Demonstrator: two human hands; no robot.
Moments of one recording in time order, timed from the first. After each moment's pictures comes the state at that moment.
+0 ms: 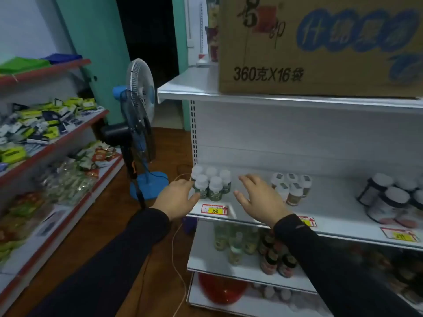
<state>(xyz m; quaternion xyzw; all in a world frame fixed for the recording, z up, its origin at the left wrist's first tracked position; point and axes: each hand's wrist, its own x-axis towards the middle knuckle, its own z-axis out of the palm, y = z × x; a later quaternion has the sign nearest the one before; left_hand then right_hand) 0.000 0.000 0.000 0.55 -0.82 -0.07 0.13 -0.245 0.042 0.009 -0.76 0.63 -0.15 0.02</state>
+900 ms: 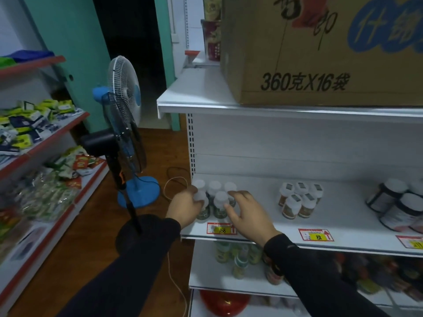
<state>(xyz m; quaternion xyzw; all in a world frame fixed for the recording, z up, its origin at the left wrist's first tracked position) -0.005 -0.081 -0.036 0.60 -0.73 -0.24 0.22 -0.193 -0.005 -0.023 -0.70 0.66 -0.25 0.13</state>
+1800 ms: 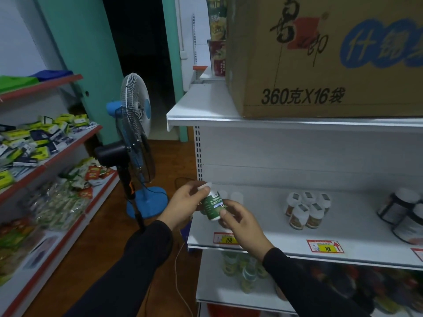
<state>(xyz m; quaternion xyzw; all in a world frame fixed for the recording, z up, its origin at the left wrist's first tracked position) 0.000 -0.063 0.021 0.47 -0.57 -0.53 0.42 -0.160 0.002 -0.021 -0.53 0.50 -0.49 0.48</state>
